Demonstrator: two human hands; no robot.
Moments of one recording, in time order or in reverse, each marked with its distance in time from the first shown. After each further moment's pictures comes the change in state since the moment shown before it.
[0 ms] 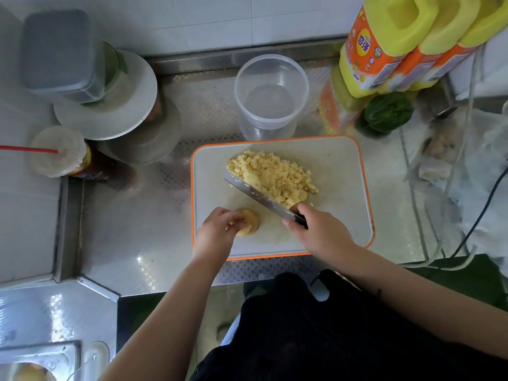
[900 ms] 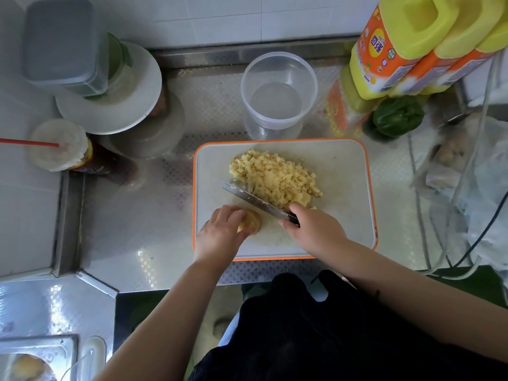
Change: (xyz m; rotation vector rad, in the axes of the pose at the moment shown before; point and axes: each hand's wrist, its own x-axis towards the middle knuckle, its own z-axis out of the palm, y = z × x) left_hand 0.000 -0.005 0.008 0.427 0.078 0.243; right_hand 0.023 -0.008 0.002 -0.180 -0.074 -0.049
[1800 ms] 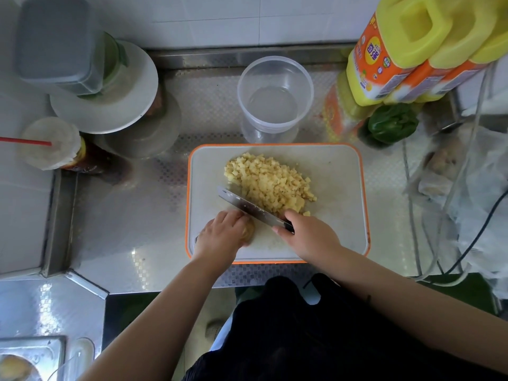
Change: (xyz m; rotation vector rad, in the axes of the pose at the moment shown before) left_hand 0.006 0.006 0.005 0.193 -0.240 0.079; right_hand 0.000 0.008 0.002 0.015 -0.041 -0.028
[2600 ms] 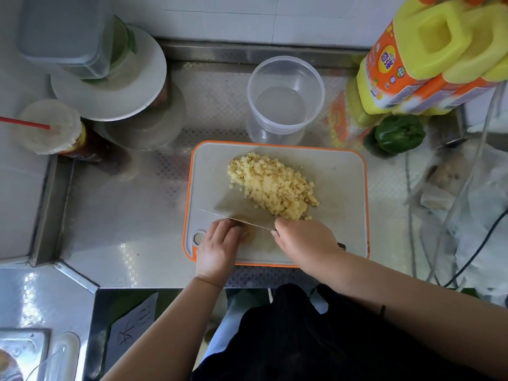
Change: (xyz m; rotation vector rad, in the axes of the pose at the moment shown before) left_hand -0.013 0.002 0.048 -0.235 0.711 0.044; right_hand 0.004 -0.012 0.001 -0.533 0.047 -0.245
